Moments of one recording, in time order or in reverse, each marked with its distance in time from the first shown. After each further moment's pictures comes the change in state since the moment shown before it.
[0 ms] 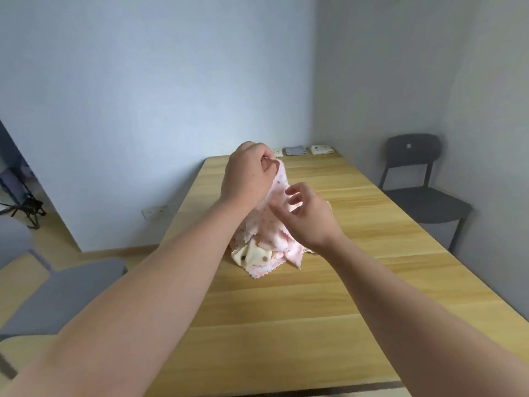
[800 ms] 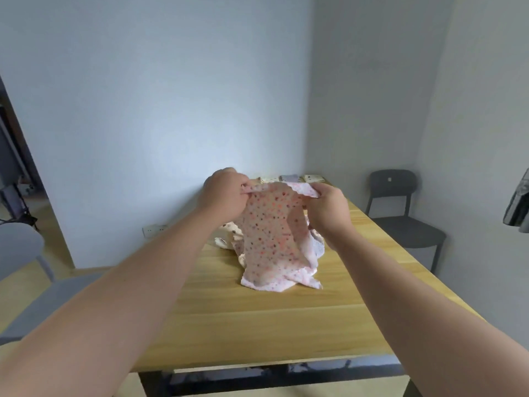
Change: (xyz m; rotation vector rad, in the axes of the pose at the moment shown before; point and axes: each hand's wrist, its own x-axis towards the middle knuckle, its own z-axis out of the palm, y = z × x) left_hand -0.051 0.013 -0.119 0.251 -0.206 0.012; right_hand -0.051 -0.068 -0.046 0.160 0.226 0.053
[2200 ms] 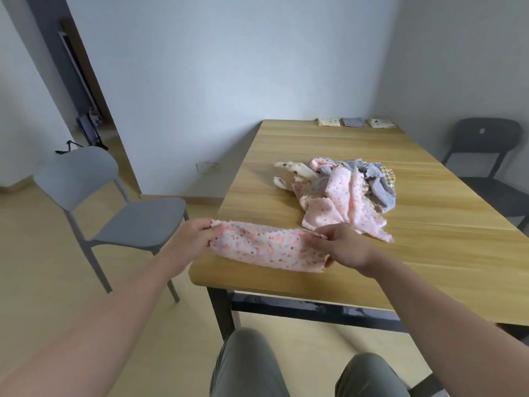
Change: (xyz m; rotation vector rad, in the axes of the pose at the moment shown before) left_hand -0.222 -0.168 0.009 -0.614 -0.286 -0.777; right_hand -0.094 0.086 0.107 -0.019 -0.831 0.151
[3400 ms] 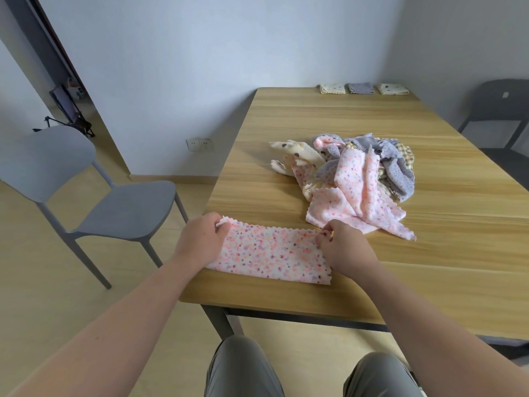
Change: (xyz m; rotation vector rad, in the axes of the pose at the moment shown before) left_hand 0.071 -0.018 0.049 0.694 0.199 0.071; right_hand 0.059 0.041 0.023 -0.382 0.290 0.265
